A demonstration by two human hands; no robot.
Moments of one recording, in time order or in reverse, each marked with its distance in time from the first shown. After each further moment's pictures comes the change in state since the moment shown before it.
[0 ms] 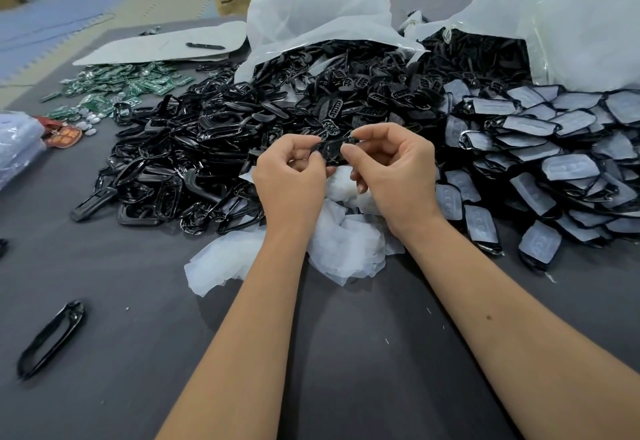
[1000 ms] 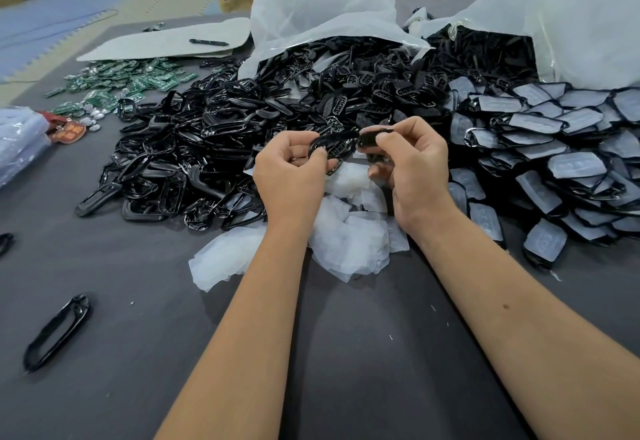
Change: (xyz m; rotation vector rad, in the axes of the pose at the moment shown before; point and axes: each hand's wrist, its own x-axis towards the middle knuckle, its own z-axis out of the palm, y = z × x) left_hand 0.005 -0.008 0.000 -0.164 0.019 -0.124; right_hand 0.002 -0.015 -0.002 0.297 0.090 0.236
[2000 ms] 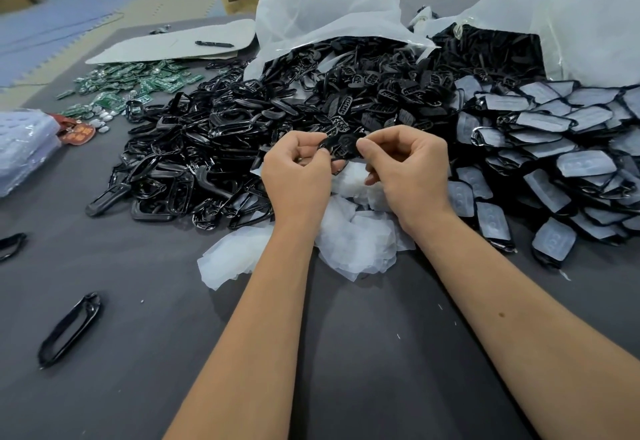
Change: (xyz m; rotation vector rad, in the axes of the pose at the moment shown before) left_hand -0.002 0.004 0.000 0.004 -0.028 -0.006; right_hand 0.002 0.014 -0.004 -0.383 -0.033 -0.240
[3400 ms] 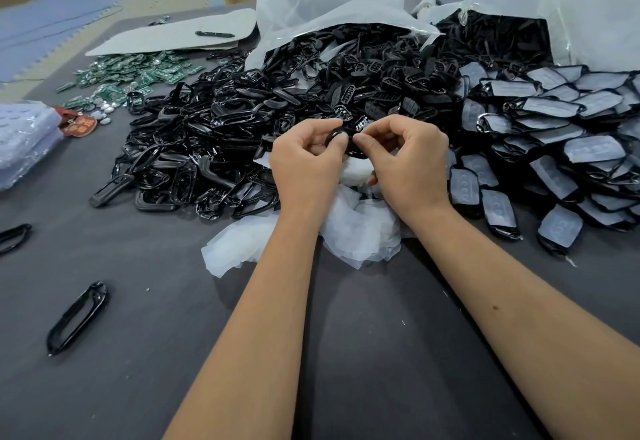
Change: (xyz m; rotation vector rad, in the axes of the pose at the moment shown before) left_hand -0.001 -0.002 -0.001 0.105 -0.077 0.131; right_hand -0.006 -0.009 0.003 -0.346 -0.009 -0.157
